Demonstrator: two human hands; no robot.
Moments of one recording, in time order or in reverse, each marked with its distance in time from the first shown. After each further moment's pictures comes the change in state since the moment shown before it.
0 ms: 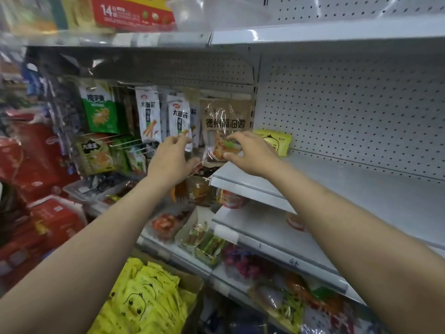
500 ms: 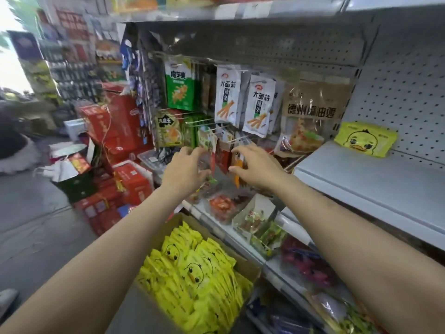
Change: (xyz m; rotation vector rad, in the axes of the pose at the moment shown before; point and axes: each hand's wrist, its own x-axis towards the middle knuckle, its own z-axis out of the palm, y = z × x) left_hand -0.070 -0.180 -0.025 0.121 -0.061 -0.168; right_hand 0.047 -0.154 0.133 0.067 -0.254 -0.218
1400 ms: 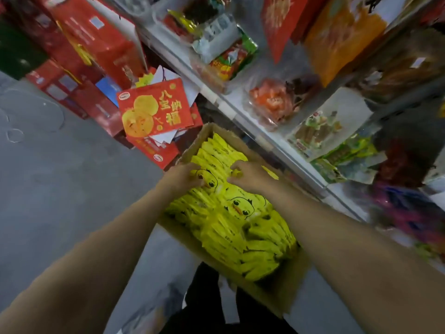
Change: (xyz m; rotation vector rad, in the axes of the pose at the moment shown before) left_hand -0.023 -0.330 0.309 -0.316 -0.973 -0.334; right_hand 0.120 -0.029 0.440 0.332 -0.820 0.459
